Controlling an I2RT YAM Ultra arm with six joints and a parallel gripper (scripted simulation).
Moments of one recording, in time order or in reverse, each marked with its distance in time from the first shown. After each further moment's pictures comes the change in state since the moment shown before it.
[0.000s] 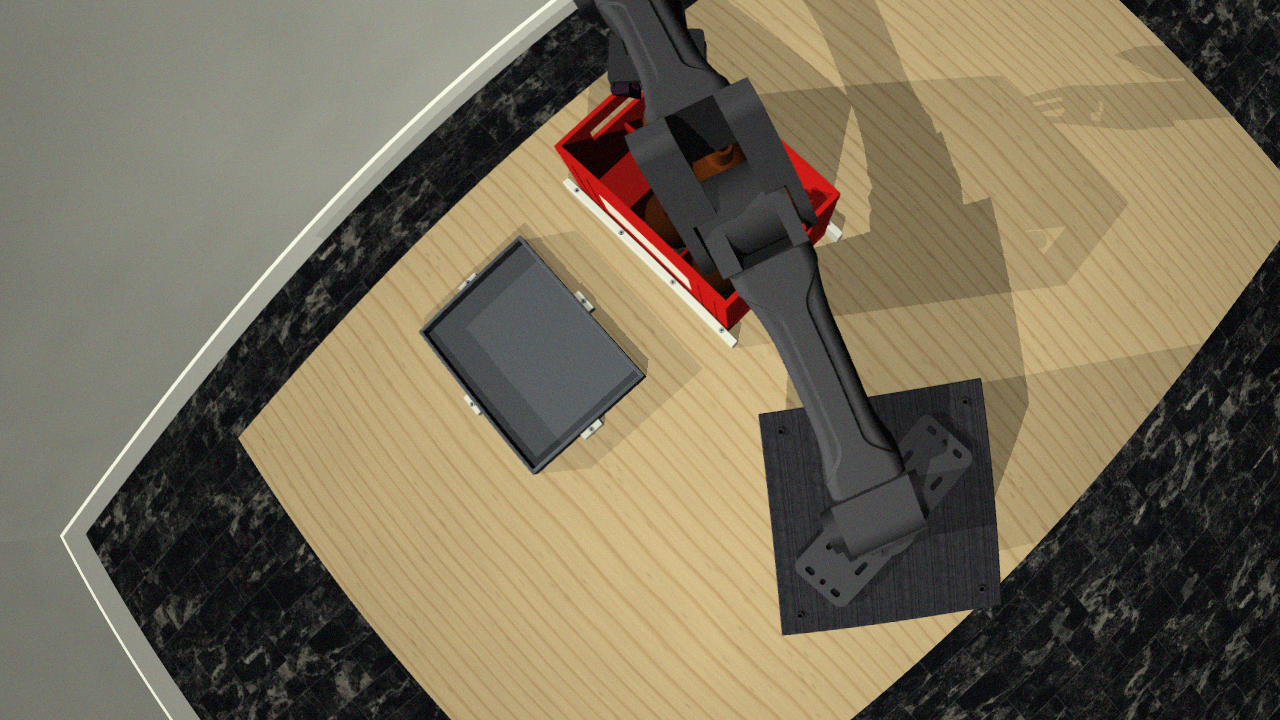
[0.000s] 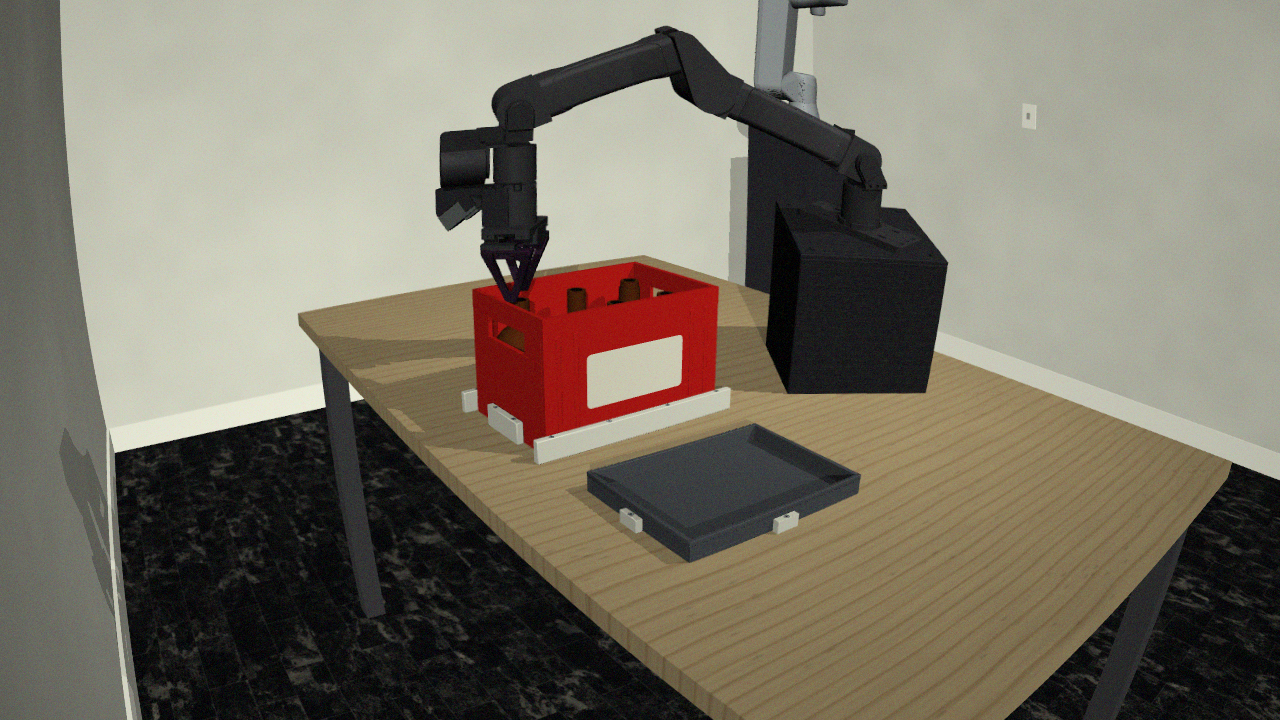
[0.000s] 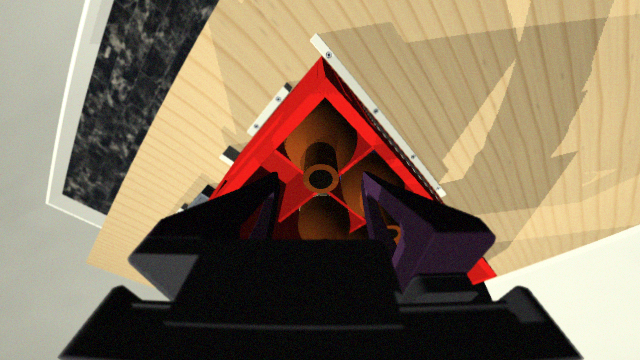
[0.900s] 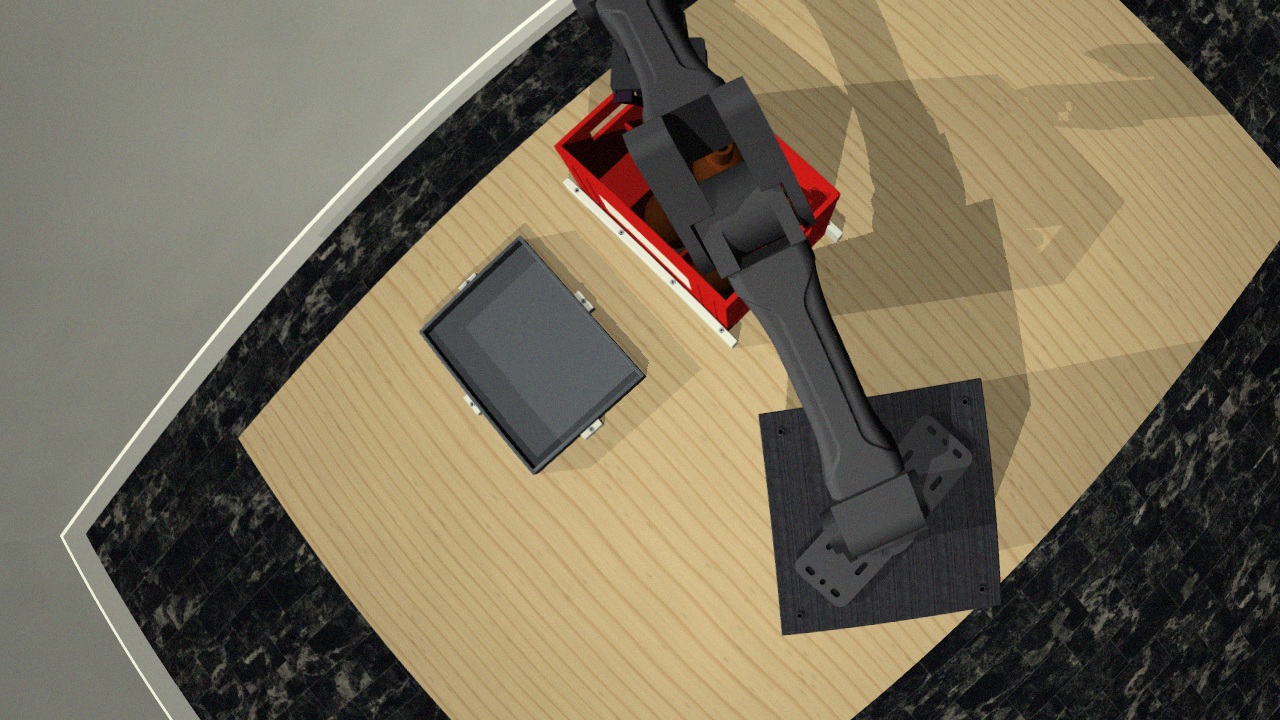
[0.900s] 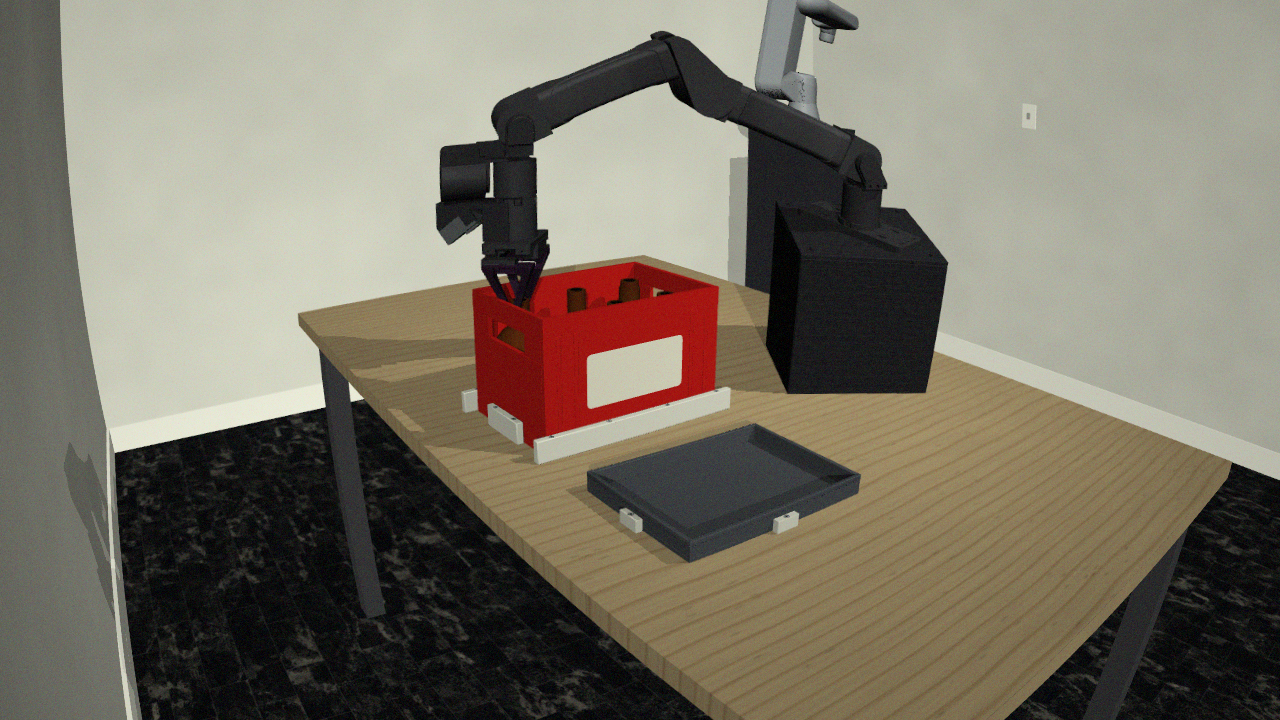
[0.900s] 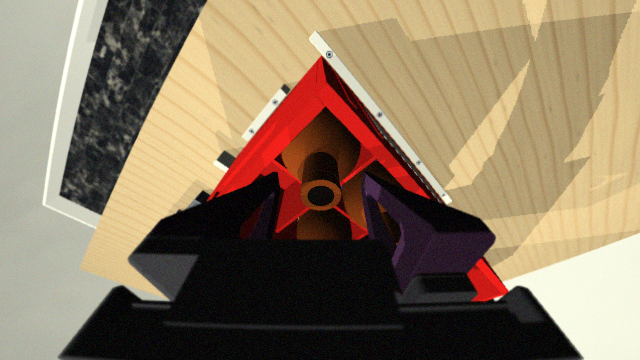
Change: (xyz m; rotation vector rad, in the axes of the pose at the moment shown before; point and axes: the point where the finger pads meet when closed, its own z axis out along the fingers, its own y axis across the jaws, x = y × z) arm 0.001 0.000 0.019 0.001 0.003 0.000
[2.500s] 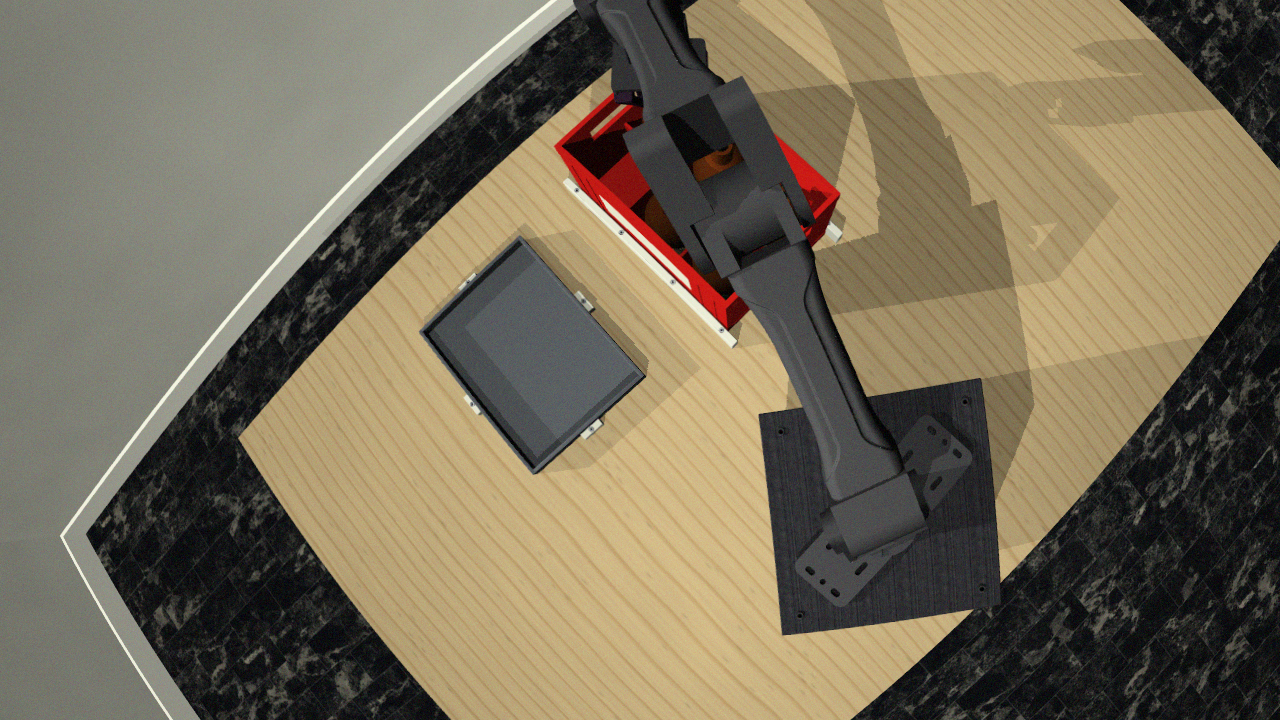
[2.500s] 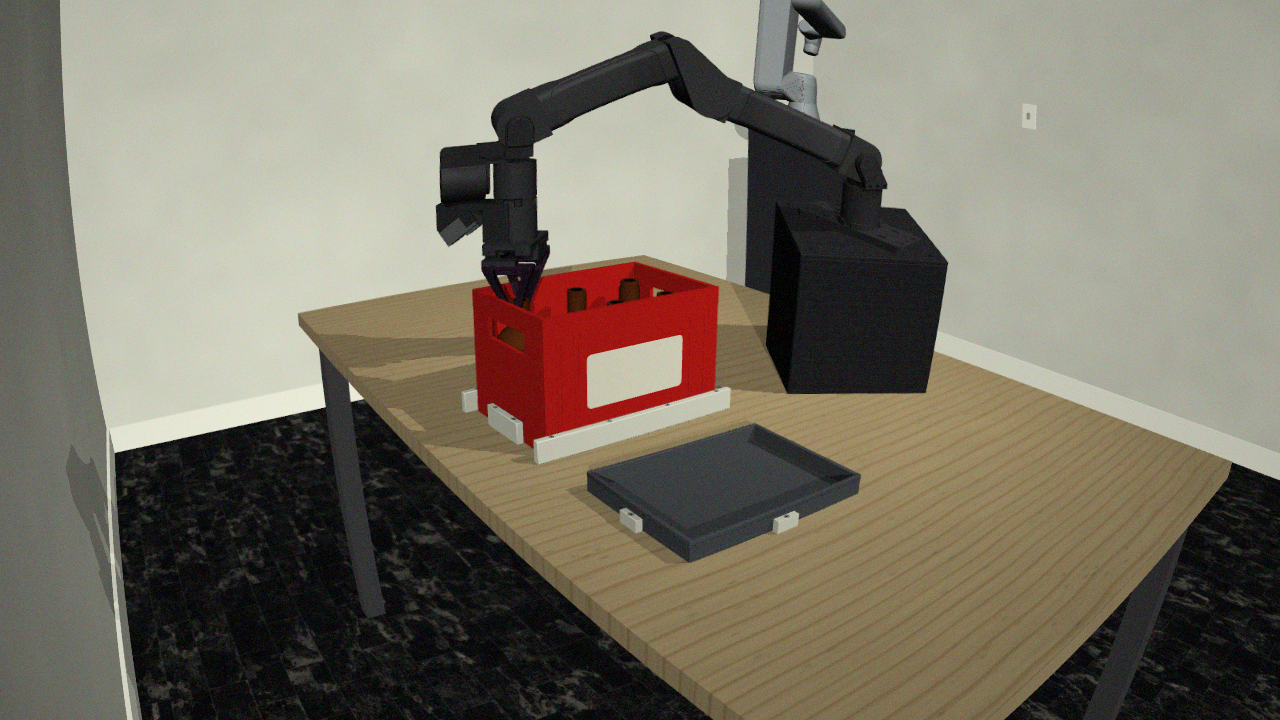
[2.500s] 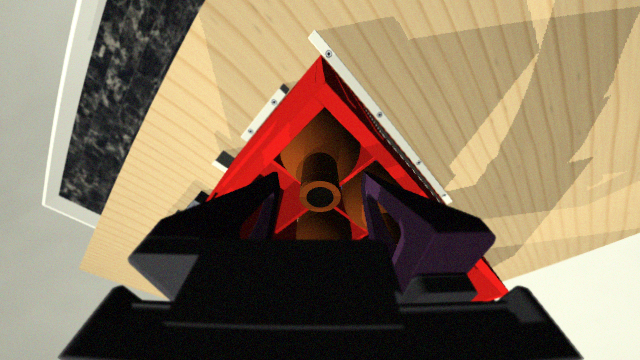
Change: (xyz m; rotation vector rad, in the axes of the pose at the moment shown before) arm 0.000 0.000 0.002 0.001 0.002 0.001
